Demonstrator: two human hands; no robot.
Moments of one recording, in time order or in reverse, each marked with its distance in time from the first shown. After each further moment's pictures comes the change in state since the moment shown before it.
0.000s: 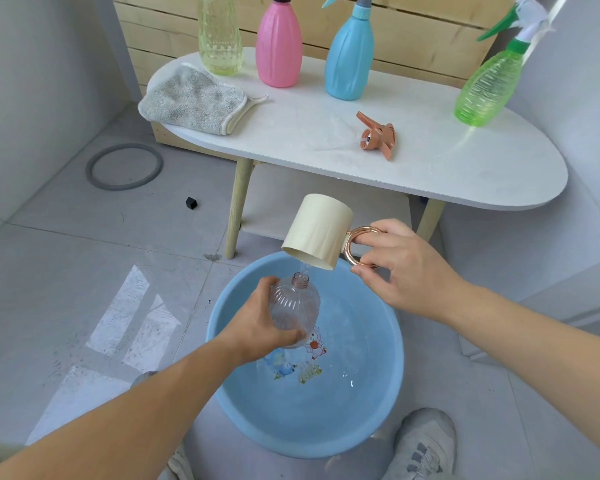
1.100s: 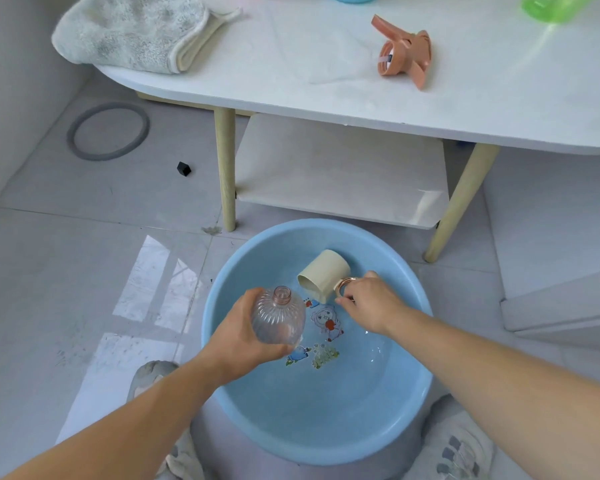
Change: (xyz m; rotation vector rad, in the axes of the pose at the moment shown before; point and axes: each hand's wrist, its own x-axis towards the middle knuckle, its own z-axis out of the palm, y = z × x) left_hand 0.013 -0.075 0.015 0.043 -0.013 -0.152; right_hand -0.044 0.037 0.195 0.191 -0.709 0.640
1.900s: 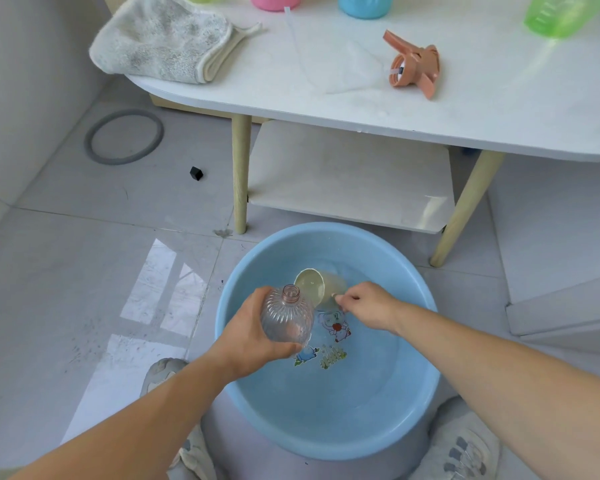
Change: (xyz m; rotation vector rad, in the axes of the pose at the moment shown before) left_hand -0.007 0.003 -0.006 -0.019 0.004 0.024; right_hand -0.004 -0.021 -0.004 0.486 -0.143 0.168
